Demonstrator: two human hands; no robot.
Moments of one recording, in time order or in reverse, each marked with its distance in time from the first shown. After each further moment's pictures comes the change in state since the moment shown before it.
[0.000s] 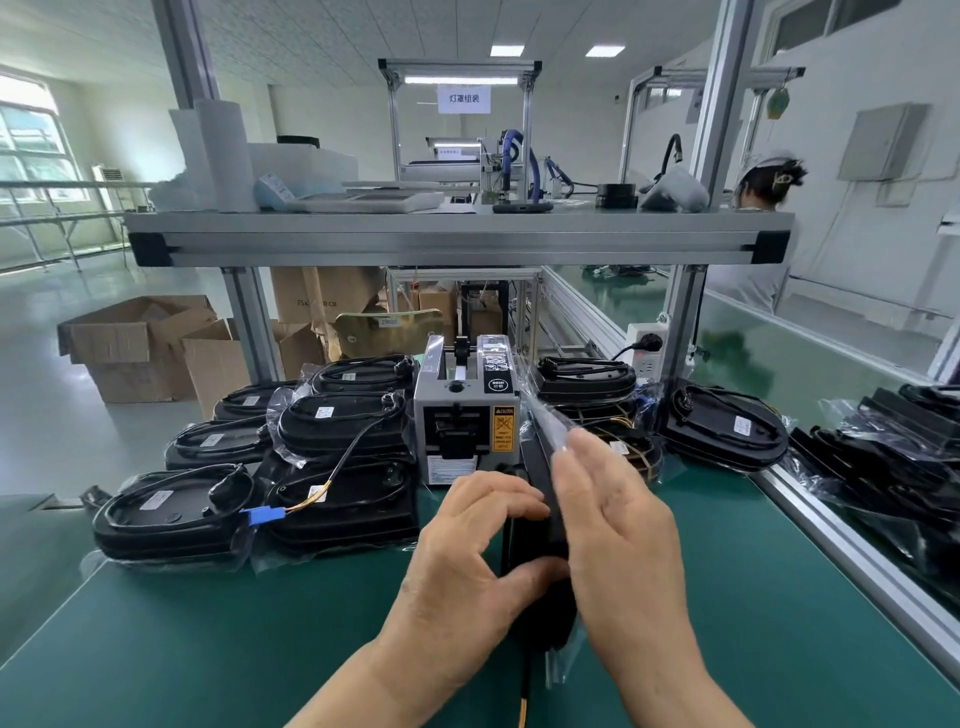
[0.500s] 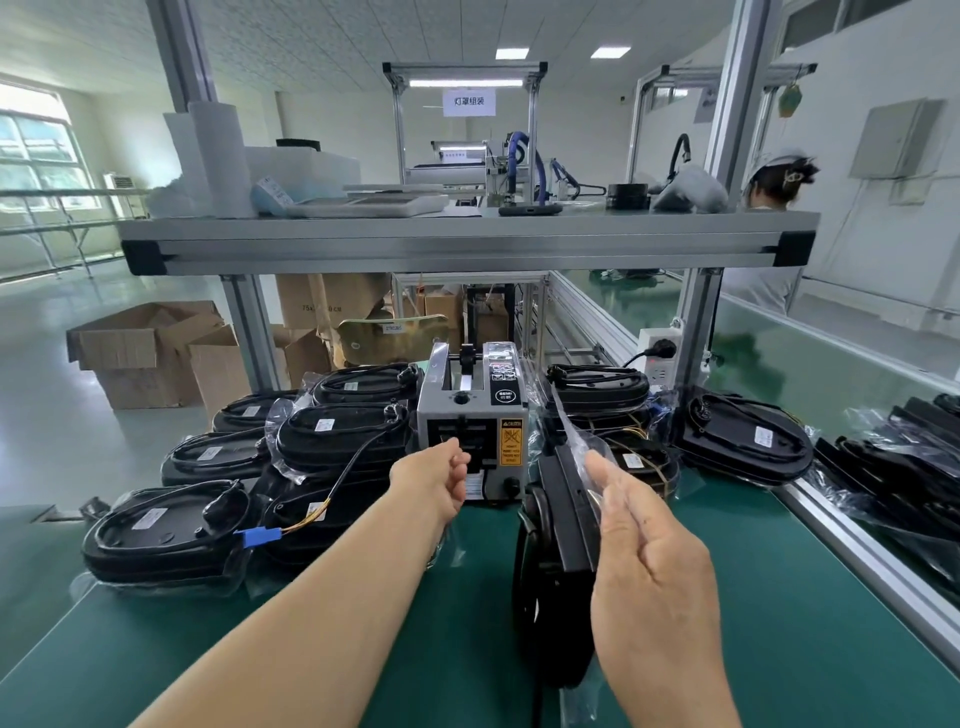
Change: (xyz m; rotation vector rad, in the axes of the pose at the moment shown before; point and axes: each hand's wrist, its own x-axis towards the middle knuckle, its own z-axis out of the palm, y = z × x) left_hand 0.114 -0.113 0.005 -0.683 0.351 -1.348; right_hand 0.006 0.010 -0.001 -0.039 0.049 -0.032
